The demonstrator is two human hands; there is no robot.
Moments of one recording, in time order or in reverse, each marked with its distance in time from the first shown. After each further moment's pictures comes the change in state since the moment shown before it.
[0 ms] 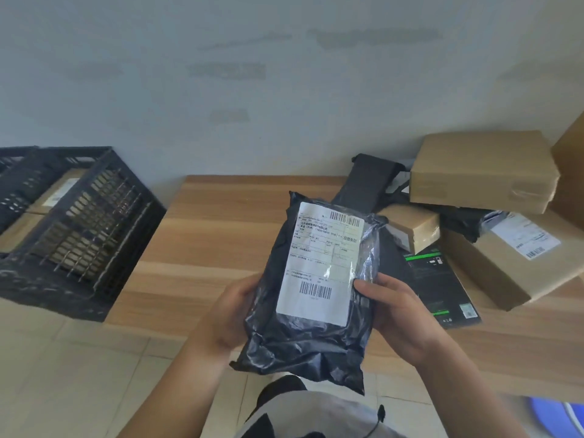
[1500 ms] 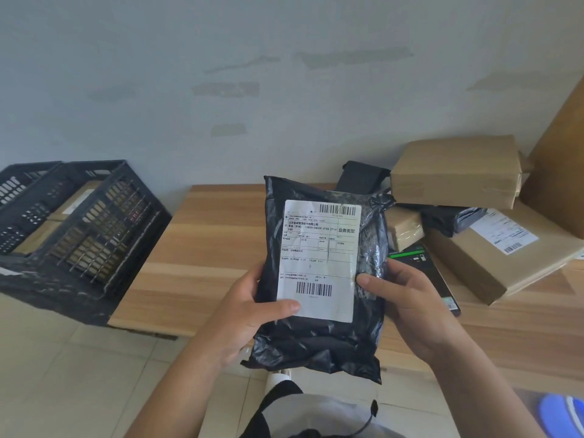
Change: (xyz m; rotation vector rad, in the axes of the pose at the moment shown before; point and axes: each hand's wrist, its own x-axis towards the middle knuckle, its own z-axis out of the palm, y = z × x) left_hand -0.065 -0.013 0.051 0.426 -0.059 0.192; right_hand -0.060 -0.024 -0.025 -0.068 -0.019 -0.226
